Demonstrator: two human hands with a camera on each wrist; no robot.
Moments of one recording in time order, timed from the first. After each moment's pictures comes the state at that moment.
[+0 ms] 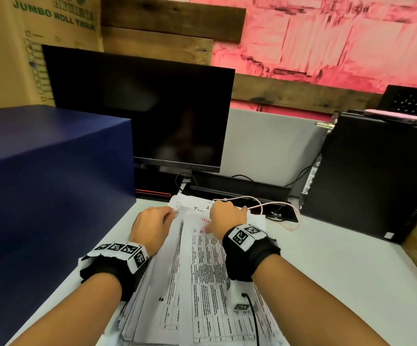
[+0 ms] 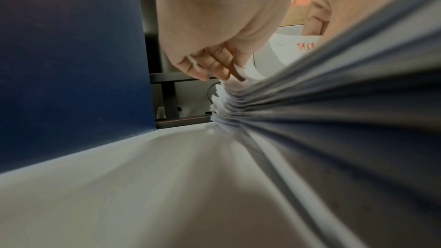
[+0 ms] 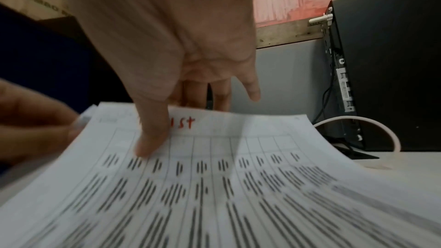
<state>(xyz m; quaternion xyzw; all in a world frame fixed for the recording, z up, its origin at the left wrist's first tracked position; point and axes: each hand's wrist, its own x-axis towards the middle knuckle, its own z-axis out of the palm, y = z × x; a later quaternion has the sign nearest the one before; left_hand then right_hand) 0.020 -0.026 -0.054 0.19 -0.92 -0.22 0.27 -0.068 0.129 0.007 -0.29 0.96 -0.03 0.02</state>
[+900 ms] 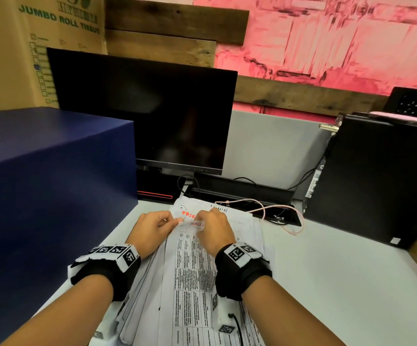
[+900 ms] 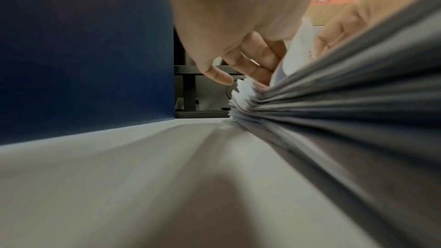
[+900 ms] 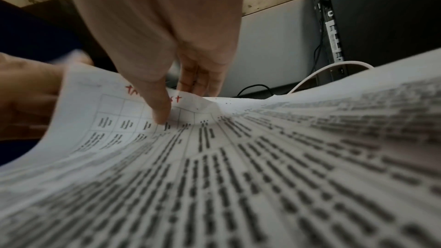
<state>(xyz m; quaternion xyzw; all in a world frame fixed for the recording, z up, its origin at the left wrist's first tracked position) 0.028 -0.028 -0.050 0.15 -0.87 -0.39 0.24 -0.055 0.120 -0.024 -0.35 0.91 -0.22 0.00</state>
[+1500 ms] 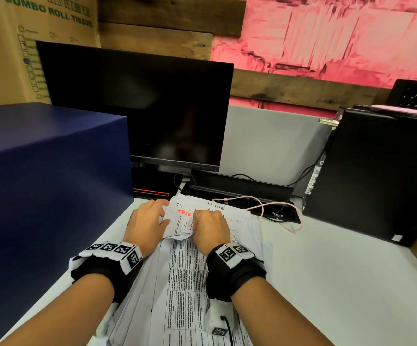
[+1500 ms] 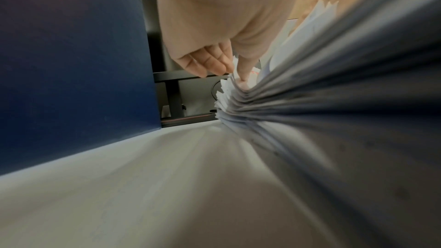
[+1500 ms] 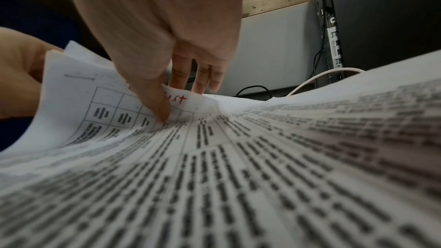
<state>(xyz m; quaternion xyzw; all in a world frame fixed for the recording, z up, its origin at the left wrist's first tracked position) 0.015 -0.028 -0.054 0.21 -0.92 -0.20 0.26 -0.048 0.122 -0.017 -0.35 0.92 -0.17 -0.02</state>
